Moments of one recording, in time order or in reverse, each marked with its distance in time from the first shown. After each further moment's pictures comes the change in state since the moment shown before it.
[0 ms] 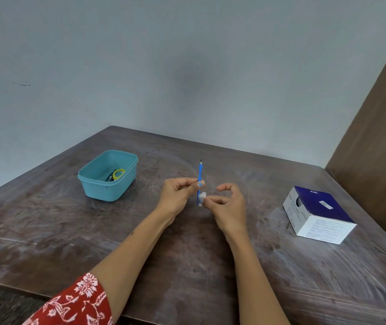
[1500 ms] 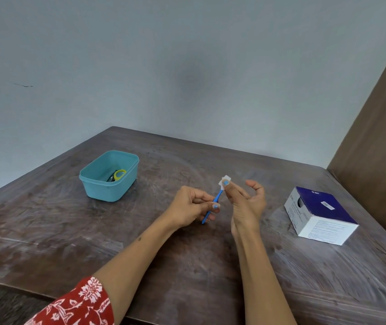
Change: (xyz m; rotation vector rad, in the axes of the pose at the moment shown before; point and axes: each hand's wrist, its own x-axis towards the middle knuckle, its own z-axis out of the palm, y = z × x) left_hand -0.015 -0.004 0.005 0.155 -0.351 -0.057; right_hand 0.011 -0.006 -0.009 0.578 0.281 0.064
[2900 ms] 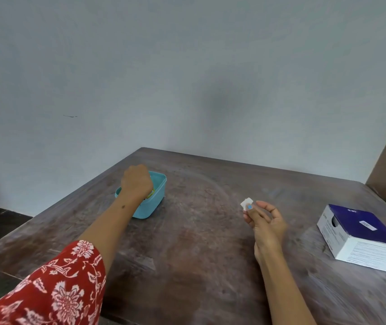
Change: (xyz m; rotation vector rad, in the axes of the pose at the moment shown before) left_hand -0.004 0.064 -0.152 1.236 0.616 -0.394; right_hand -0.003 0.010 0.003 0.022 0.019 0.085
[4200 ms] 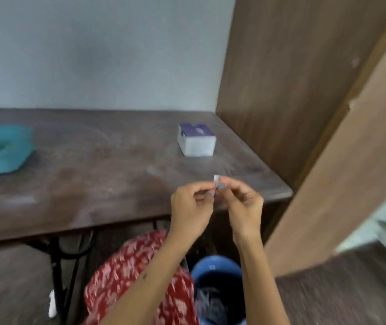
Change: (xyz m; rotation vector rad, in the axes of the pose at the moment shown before) left_hand -0.374 0.183 0.045 -1.194 -0.416 0.467; right_hand -0.189 -0.128 -0.205 -0.336 0.175 -0.328
